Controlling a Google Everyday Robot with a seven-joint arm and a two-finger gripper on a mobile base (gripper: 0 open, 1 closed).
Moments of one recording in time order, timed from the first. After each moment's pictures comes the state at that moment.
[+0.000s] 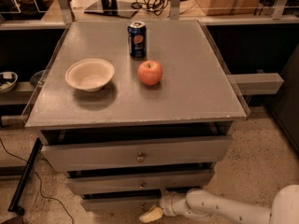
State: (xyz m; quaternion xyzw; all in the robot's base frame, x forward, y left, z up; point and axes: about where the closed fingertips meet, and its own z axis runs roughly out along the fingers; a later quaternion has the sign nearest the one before) arm 0.471 -0.013 0.250 -0.36 0.82 0.33 0.30
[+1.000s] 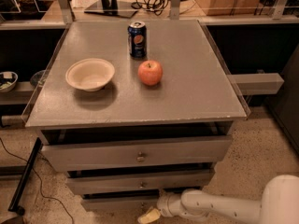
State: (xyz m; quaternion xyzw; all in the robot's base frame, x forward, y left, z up) arm 0.469 -0.006 0.238 -0.38 0.83 0.30 0.29
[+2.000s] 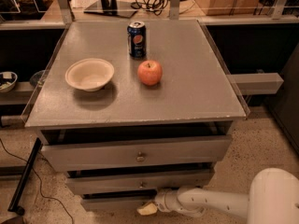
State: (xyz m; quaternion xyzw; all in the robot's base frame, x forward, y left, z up) arm 0.499 -0.001 0.222 -0.36 0.84 0.28 0.29
